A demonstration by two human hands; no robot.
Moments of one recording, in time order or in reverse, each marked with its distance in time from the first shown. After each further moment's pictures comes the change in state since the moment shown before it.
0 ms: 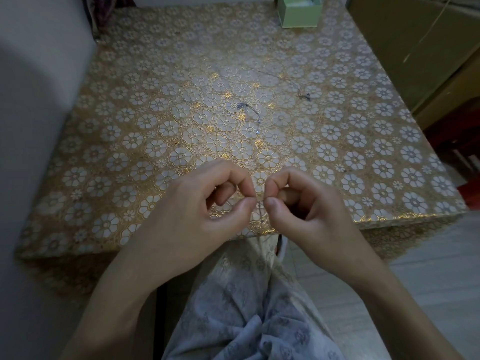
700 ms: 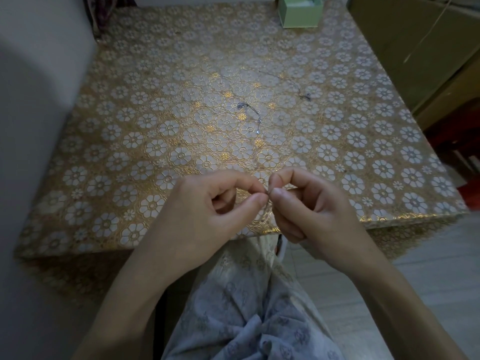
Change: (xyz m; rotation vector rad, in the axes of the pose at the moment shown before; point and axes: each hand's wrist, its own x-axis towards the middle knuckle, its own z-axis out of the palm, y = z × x) left_hand 0.000 0.002 0.008 -0.075 0.041 -0.015; right_hand 0.003 0.004 -0.003 0.297 -0.017 0.098
